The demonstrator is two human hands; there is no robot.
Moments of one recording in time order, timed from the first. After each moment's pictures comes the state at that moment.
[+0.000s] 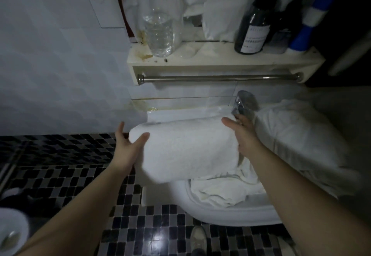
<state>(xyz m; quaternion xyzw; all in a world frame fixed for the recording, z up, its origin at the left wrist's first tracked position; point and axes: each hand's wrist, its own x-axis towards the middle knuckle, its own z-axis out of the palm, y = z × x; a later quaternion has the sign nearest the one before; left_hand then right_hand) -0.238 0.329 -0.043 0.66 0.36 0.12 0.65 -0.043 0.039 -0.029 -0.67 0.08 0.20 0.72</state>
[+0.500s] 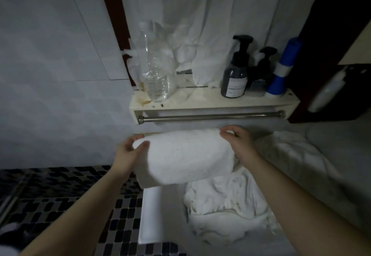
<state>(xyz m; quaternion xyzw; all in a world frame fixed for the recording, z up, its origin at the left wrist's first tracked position) -0.181 0.336 0.039 0.71 0.32 0.15 0.61 -0.010 0.039 0.064 -0.75 -0.06 0.13 0.64</state>
